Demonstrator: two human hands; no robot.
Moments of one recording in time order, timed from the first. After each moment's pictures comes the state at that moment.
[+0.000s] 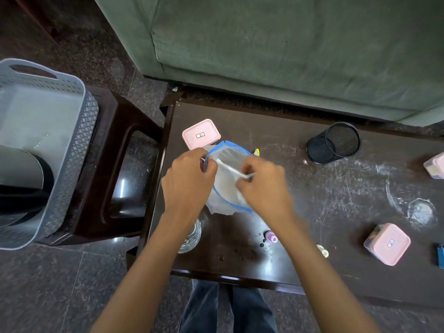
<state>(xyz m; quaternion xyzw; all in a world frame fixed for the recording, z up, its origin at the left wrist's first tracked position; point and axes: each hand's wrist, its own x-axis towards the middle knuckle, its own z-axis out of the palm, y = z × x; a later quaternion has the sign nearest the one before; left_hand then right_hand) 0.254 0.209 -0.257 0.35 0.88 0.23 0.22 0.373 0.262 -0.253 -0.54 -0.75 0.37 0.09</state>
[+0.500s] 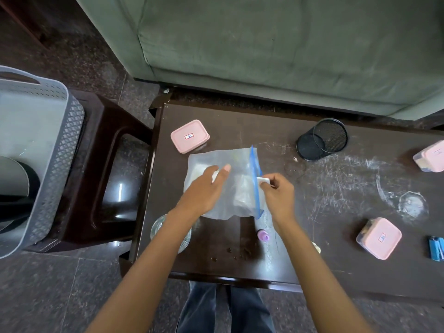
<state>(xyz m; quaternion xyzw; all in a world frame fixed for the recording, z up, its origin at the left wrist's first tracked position) 0.280 0.221 -0.294 0.31 0.77 0.15 0.54 0.433 0.270 -0.338 -0.68 -0.47 0.52 0.21</state>
